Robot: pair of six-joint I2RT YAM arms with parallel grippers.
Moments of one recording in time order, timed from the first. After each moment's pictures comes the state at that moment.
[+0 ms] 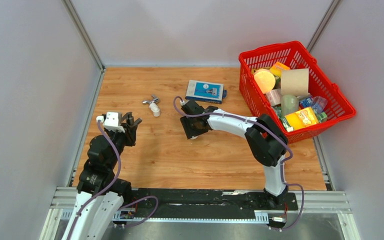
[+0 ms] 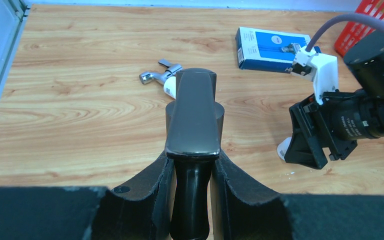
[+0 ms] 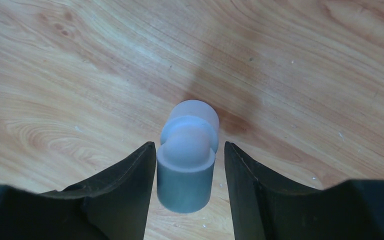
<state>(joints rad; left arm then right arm) -0.26 0.34 0.57 -0.39 -0.06 -0.15 0.83 1.96 1.41 -0.52 0.06 0.38</state>
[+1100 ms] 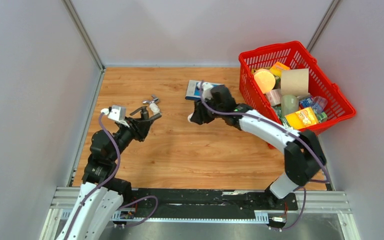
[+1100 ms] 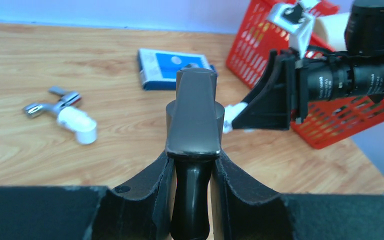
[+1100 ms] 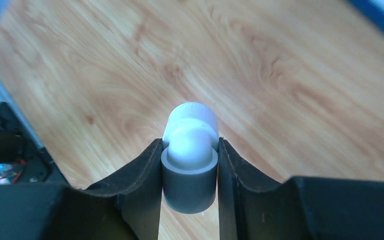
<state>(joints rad) -0.27 0.42 0.54 -0.16 0.23 -0.33 0.71 1.66 1.23 -0.27 -0.23 0.23</state>
